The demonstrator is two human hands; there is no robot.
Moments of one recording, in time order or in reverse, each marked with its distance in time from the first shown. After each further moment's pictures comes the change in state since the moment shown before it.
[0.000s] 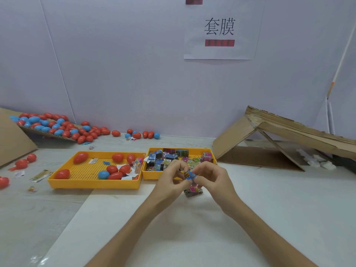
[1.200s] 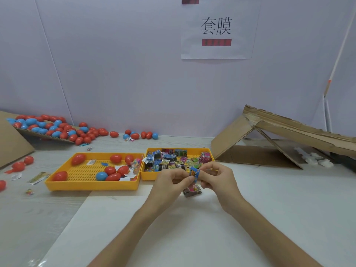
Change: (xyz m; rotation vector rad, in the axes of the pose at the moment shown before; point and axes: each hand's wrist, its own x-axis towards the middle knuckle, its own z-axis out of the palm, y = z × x) left_hand 0.000 -0.002 0.002 0.080 -0.007 -0.071; right_hand 0.006 0.005 -0.009 0.102 0.219 0.237
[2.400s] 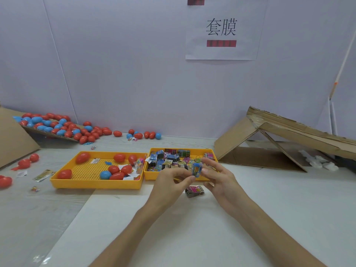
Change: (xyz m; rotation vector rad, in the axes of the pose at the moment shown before) left_hand 0.001 -0.005 -0.004 0.136 0.104 0.076; right_hand -0.003 -0.007 0.000 0.402 -0.151 0.195
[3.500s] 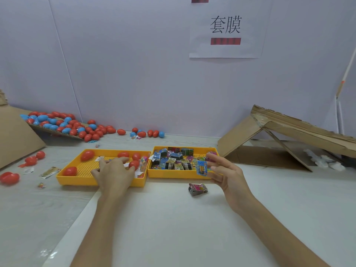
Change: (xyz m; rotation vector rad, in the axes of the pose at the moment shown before) left_hand 0.004 -0.048 -0.107 0.842 0.450 -0.596; right_hand 0.006 -0.002 -0.006 -0.157 0.085 -0.111
